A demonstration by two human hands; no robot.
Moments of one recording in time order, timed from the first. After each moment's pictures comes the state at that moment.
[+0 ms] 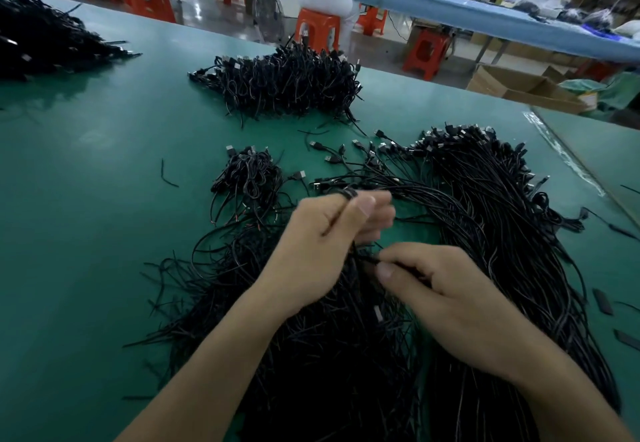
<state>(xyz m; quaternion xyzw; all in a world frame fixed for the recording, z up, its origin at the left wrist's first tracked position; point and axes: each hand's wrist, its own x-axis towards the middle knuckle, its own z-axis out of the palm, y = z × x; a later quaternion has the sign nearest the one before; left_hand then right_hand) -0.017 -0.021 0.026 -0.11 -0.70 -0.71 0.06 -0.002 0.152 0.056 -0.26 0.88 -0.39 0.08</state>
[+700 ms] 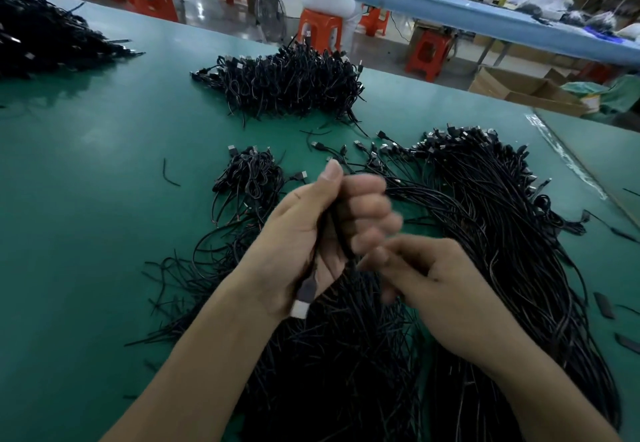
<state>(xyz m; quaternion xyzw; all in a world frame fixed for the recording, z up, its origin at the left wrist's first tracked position) -0.014 -0.032 0.044 -0.15 -0.30 -0.93 -0.14 -0.006 0.143 0.051 -0.20 0.86 -0.47 0.07</state>
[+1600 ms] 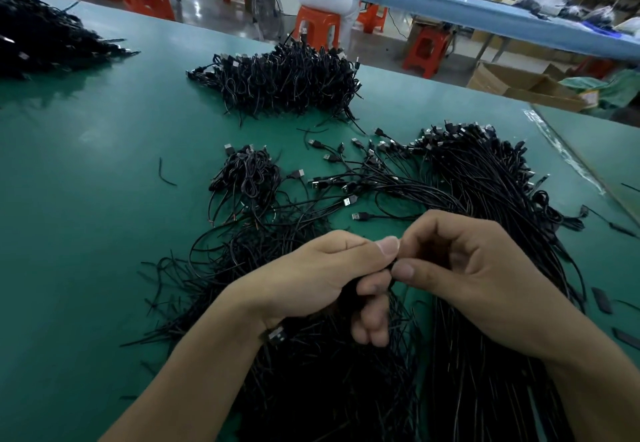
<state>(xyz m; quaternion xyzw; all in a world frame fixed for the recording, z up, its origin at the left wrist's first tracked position) -0.003 -0.030 0.043 -0.21 -0.59 -0.72 -0.31 -0.015 0.171 0.071 -0.28 0.81 -0.50 0.09</state>
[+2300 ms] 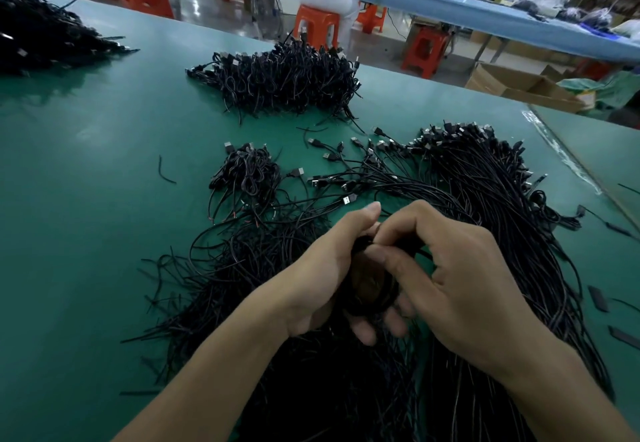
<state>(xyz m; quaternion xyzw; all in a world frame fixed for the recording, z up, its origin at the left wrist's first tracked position) -0.004 -0.016 0.031 -0.11 -0.54 -0.78 -0.31 0.005 0.141 0.074 -0.33 0.86 -0.36 -0.11</state>
